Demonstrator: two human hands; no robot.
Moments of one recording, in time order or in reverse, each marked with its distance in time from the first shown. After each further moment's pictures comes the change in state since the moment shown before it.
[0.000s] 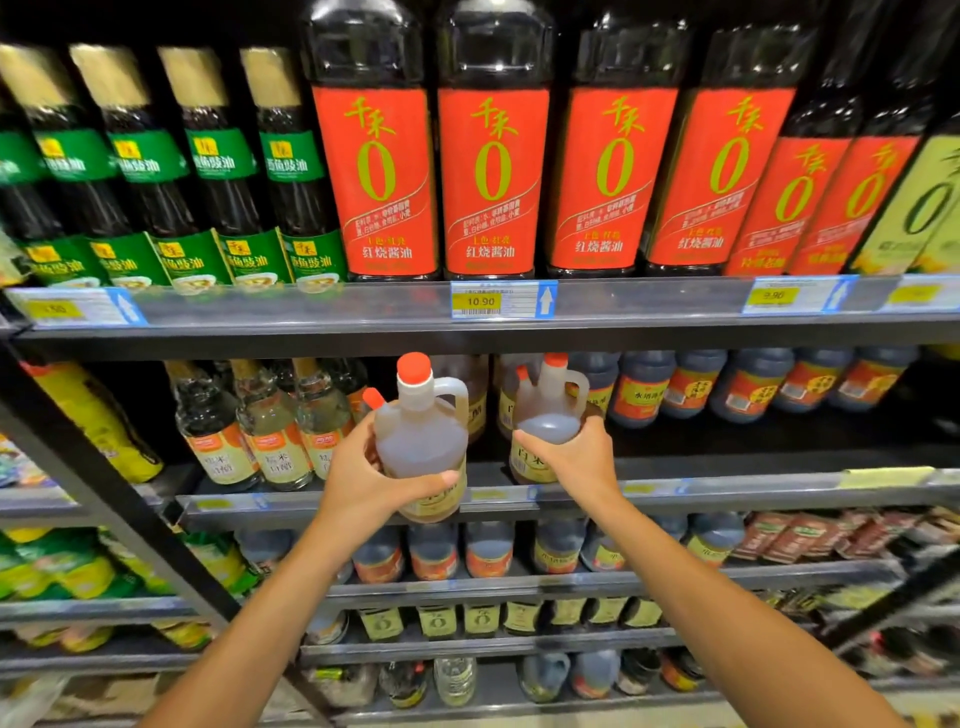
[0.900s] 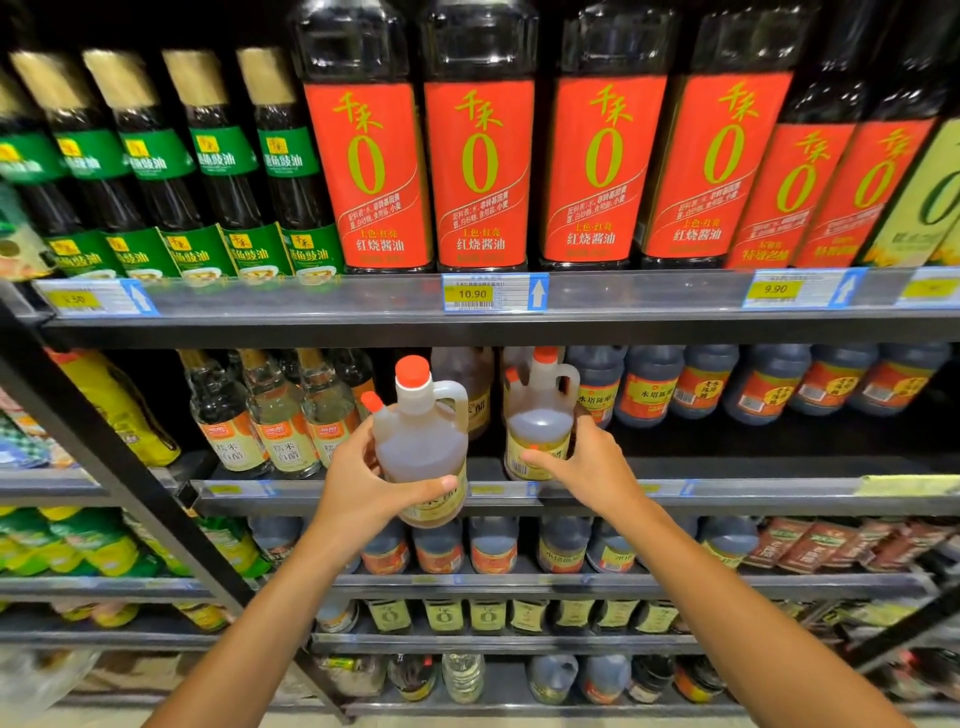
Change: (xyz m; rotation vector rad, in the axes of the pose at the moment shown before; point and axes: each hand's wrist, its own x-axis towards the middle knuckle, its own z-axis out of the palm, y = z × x) left_hand -0.019 0.007 0.009 0.037 0.027 0.023; right_hand 0.002 0.011 -0.026 -0.324 -0.251 -0.163
